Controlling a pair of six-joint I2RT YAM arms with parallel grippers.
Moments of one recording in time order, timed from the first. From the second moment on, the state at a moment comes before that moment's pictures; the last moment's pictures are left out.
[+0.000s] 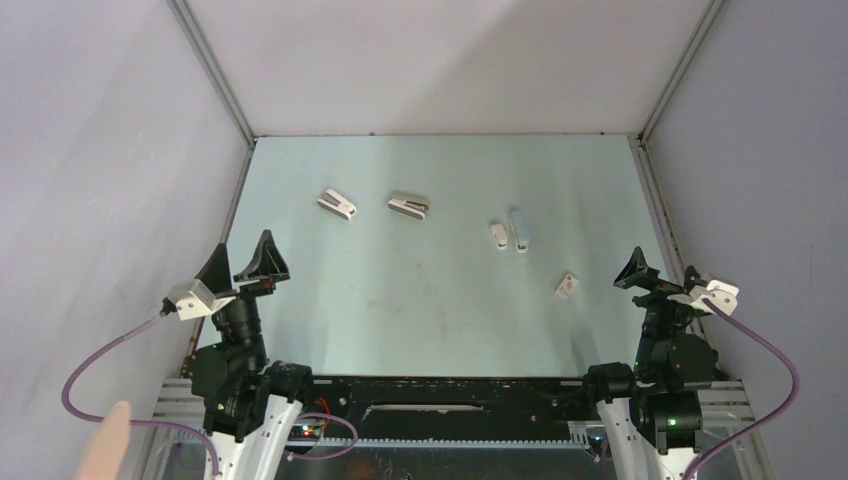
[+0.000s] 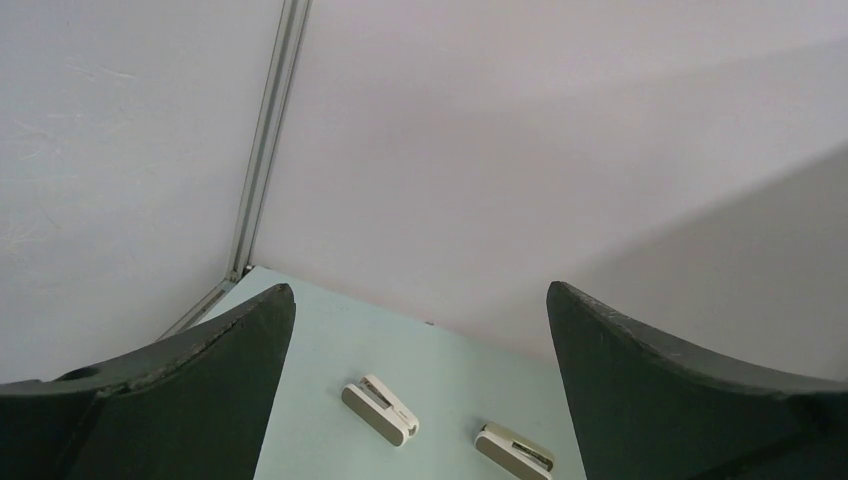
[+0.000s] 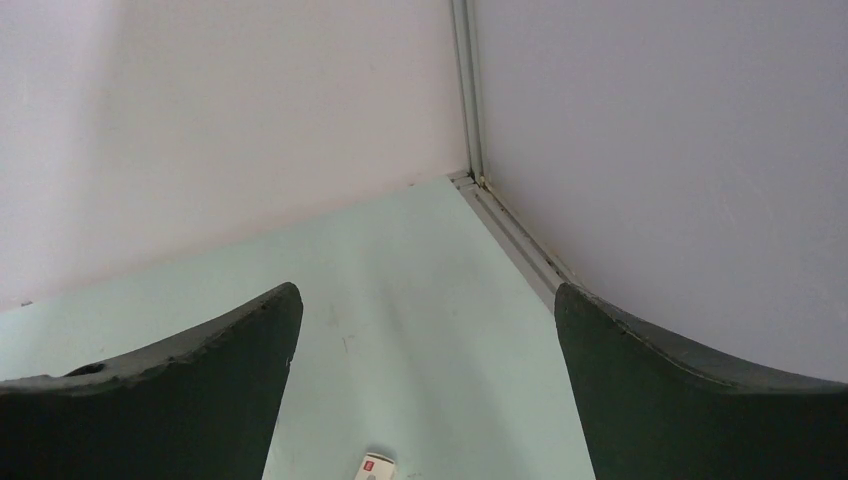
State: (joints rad) left arm -0.18 0.01 0.48 0.02 -0.36 -0.19; right arm 0.05 0.02 0.55 -0.32 0.39 0.09
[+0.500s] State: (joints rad) left arm -0.25 0.01 0.48 0.00 -0.41 -0.21; right arm 0.05 0.15 0.67 -0.42 0.39 0.21
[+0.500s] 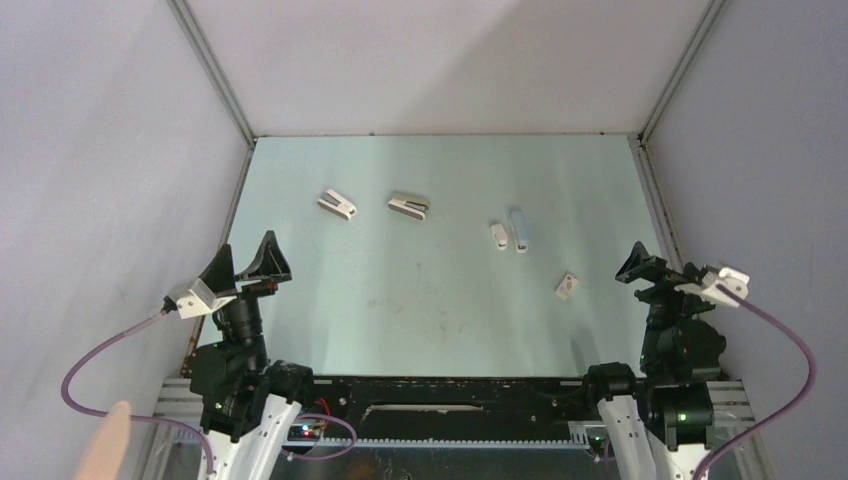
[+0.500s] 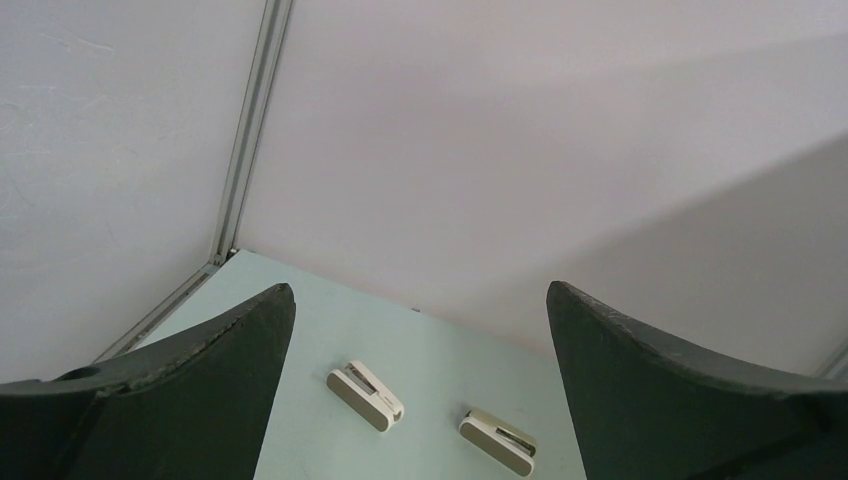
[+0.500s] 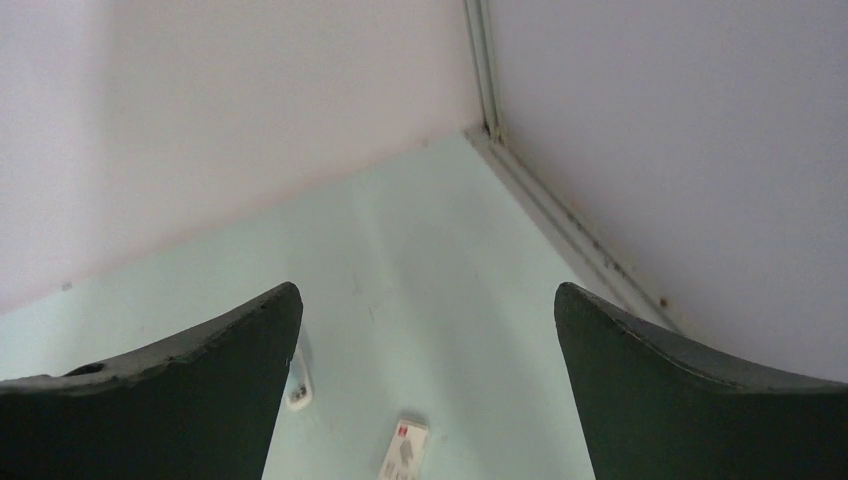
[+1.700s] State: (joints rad) left arm -0.28 0.01 0.48 0.00 -0.43 -0.21; right arm 0.04 1.22 0.72 -0.62 0.19 0.70
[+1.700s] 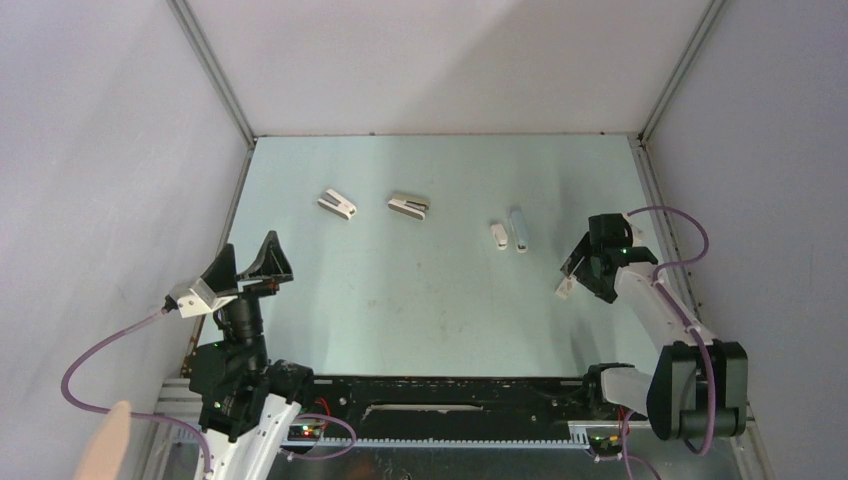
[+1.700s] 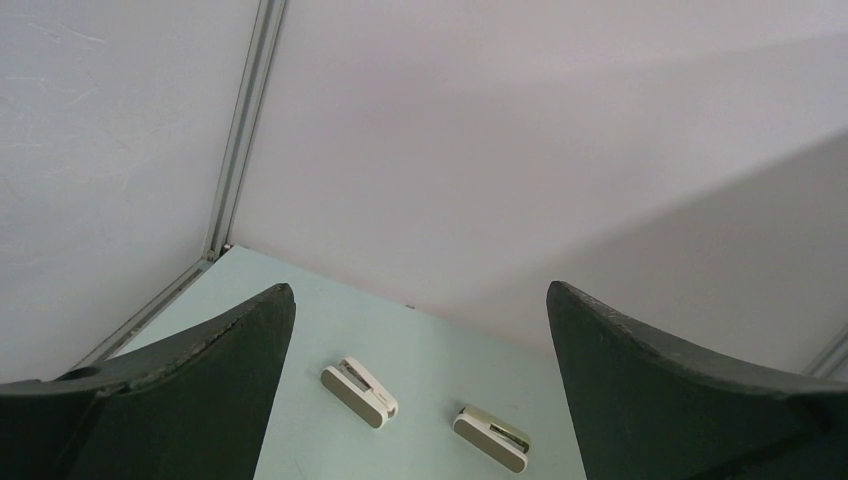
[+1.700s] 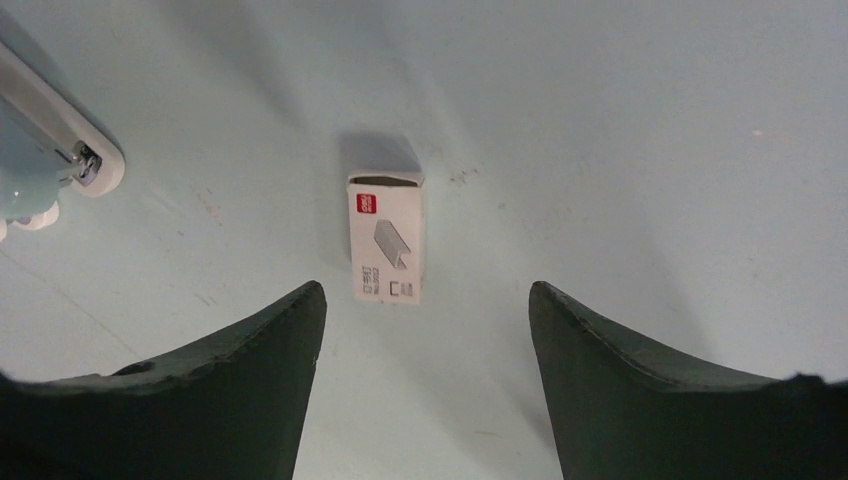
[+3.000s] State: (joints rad) left arm -0.29 0.01 0.48 -0.01 -0.44 -0.21; right arm 0.72 1.61 0.95 -0.51 0.21 0.52
